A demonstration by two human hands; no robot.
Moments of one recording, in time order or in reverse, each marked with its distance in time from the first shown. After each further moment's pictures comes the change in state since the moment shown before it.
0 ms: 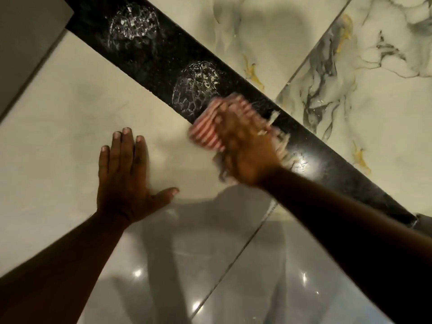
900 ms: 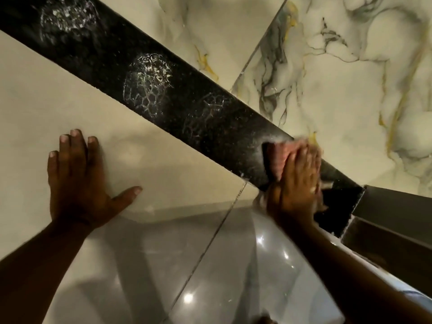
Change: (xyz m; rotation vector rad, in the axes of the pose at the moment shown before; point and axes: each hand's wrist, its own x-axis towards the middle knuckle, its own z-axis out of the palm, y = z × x) left_hand 0.003 0.005 -0.004 -0.008 -0.043 -0.055; right_hand -0.170 0.049 0.024 0.064 0.113 0.696
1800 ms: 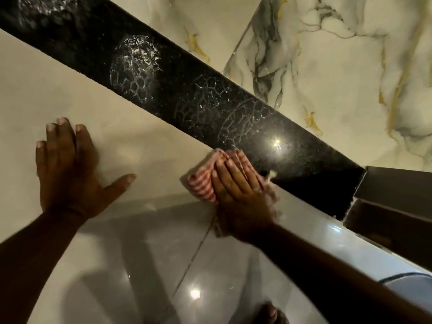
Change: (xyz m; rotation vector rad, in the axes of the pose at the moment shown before) left_hand -0.003 -0.002 0.005 -0.041 0.038 0.032; right_hand -0.049 -0.049 0.024 -0.023 -0.024 -0.617
